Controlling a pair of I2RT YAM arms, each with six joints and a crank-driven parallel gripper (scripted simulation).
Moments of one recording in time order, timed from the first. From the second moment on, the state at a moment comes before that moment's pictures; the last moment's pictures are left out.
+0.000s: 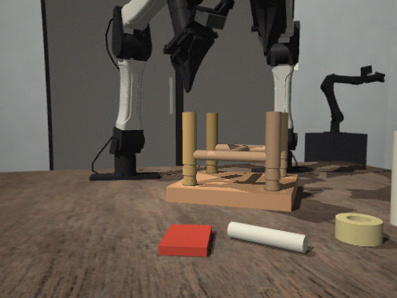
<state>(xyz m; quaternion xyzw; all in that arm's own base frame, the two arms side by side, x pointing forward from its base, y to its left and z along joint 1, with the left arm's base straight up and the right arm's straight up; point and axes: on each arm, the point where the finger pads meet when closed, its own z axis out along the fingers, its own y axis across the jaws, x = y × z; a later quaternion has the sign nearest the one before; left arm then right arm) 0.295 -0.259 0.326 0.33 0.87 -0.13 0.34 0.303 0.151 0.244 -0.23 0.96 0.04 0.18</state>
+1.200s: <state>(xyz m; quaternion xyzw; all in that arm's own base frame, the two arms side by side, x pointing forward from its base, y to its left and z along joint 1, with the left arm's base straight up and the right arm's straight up) 0.375 -0.286 0.228 0.31 0.91 -0.09 0.27 0.304 0.151 0.237 -0.22 0.95 0.04 0.19</state>
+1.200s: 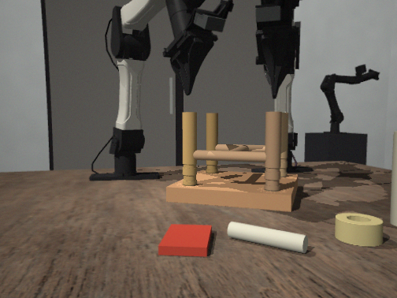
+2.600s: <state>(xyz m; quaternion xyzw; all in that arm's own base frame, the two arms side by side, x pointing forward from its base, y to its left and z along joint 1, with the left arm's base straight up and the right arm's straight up) 0.376 -0.287 0.209 0.31 0.91 -0.09 0.28 0.301 0.150 0.222 -0.22 0.96 0.04 0.19</state>
